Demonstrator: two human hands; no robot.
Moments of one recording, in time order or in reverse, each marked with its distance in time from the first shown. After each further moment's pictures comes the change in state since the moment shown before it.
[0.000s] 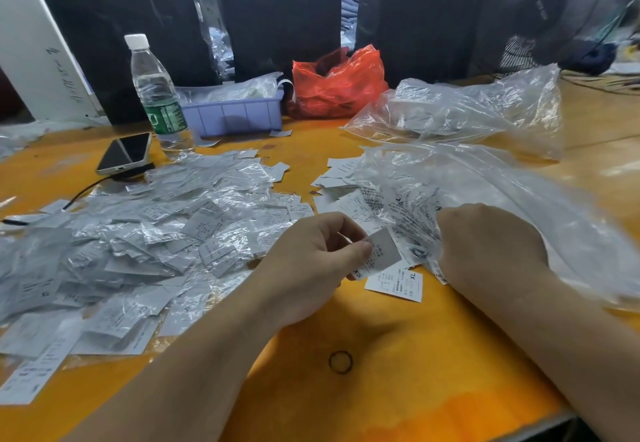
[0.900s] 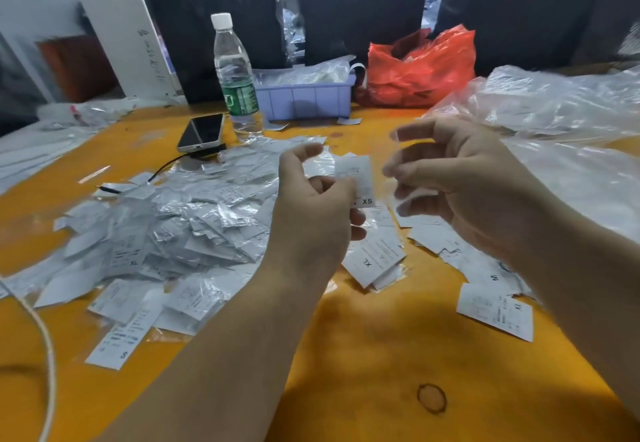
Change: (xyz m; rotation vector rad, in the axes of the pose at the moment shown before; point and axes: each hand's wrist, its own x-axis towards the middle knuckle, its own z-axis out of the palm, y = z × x) left_hand 0.003 -0.003 -0.047 -0.410 0.626 -0.044; right_hand 0.059 -0.085 -0.042 1.737 -0.291 -0.199
